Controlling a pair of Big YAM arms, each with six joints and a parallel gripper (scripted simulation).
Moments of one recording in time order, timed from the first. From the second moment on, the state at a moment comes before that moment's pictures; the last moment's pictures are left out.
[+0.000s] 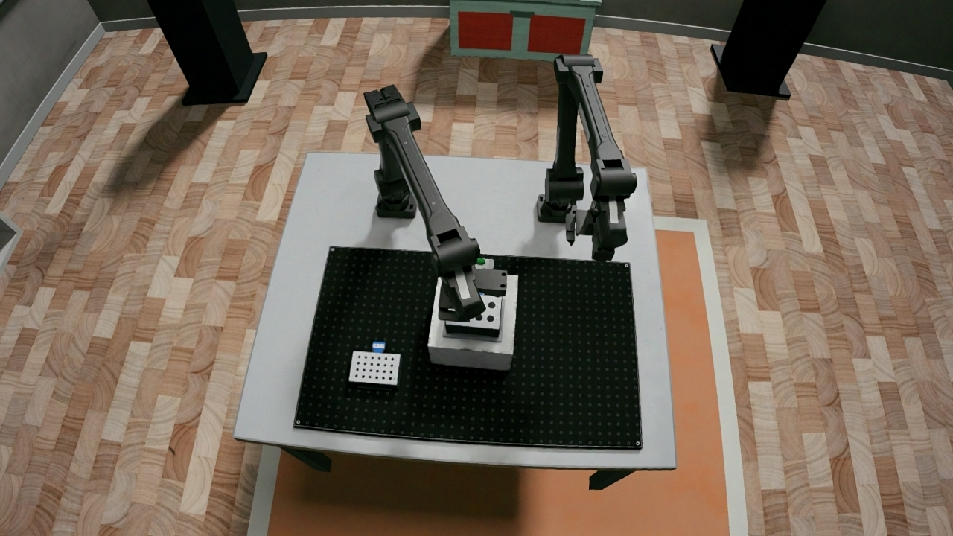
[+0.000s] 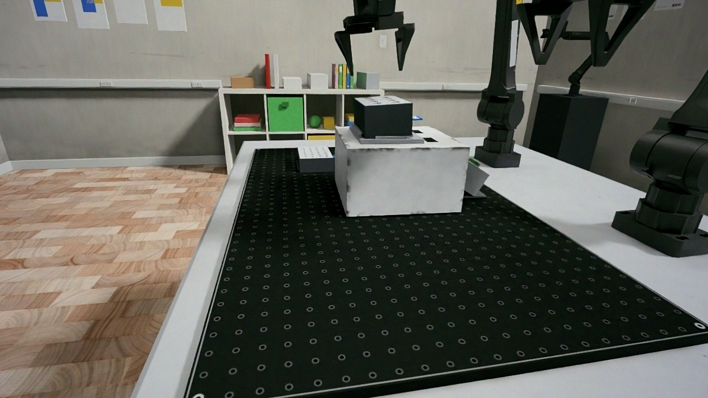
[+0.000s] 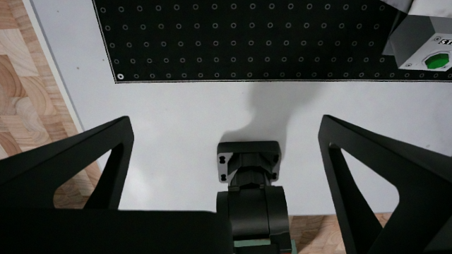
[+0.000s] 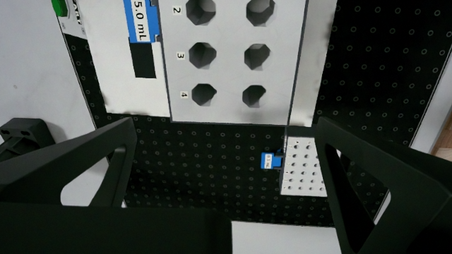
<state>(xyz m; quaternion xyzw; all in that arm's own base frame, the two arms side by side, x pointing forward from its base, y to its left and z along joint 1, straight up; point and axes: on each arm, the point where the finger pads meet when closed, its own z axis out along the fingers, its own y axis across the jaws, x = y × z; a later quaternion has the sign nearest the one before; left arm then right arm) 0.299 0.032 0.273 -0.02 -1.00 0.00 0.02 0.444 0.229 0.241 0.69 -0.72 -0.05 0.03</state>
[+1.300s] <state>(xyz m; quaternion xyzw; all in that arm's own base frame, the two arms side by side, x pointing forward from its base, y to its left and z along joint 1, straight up) 0.299 0.032 0.273 -0.02 -1.00 0.00 0.02 0.413 0.262 0.228 0.52 -0.85 -0.04 0.05</state>
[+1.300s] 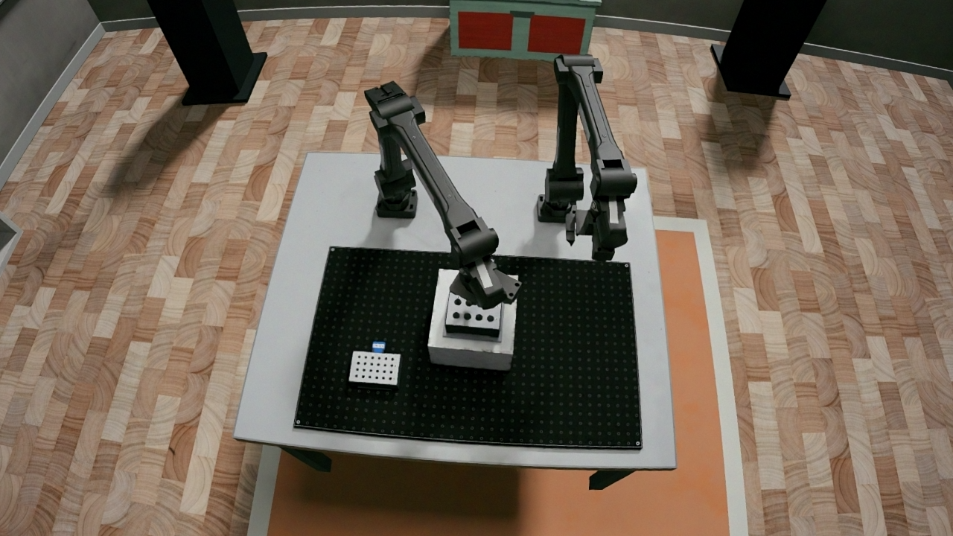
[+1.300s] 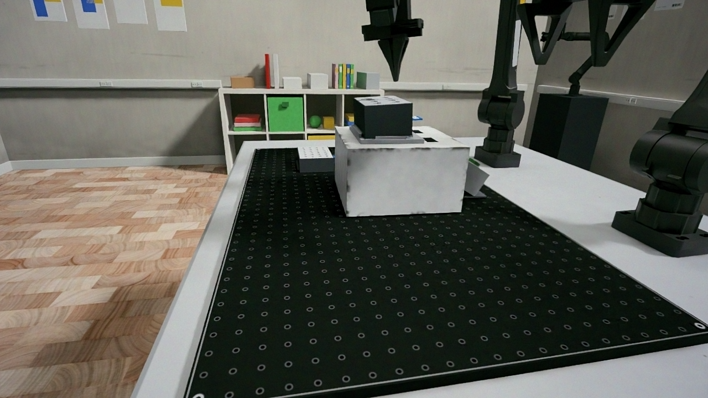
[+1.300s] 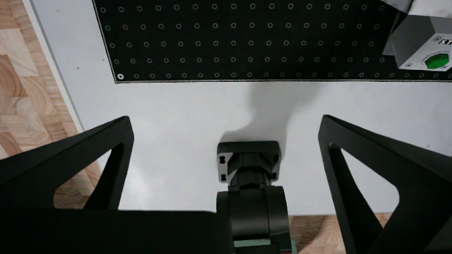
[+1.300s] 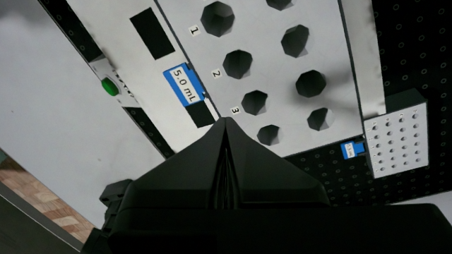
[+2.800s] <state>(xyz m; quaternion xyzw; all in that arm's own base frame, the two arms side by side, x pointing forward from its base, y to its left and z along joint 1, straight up) 0.299 0.032 0.273 -0.02 -1.00 0.00 0.02 0.404 0.268 0.229 0.11 -0.99 -0.01 0.05</state>
